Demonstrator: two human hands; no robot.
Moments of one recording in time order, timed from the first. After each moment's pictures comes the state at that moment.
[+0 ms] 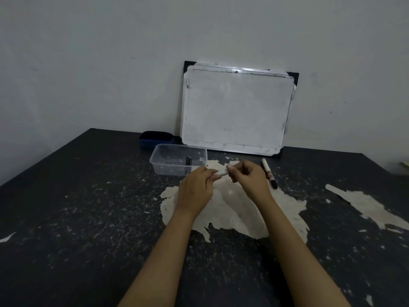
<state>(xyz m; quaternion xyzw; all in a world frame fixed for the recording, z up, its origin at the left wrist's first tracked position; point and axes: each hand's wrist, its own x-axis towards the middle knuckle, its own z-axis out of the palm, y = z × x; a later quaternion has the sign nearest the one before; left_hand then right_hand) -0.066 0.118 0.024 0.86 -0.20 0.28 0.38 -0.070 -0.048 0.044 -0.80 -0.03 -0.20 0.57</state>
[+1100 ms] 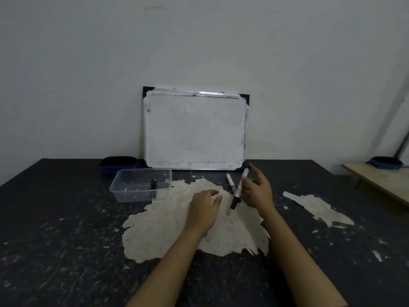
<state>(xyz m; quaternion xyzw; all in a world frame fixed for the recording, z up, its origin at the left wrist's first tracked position) -0.058 0.014 0.014 0.86 -0.19 0.08 0.47 -0.079 -0.157 0.048 -0.72 0.13 -0.28 0.62</state>
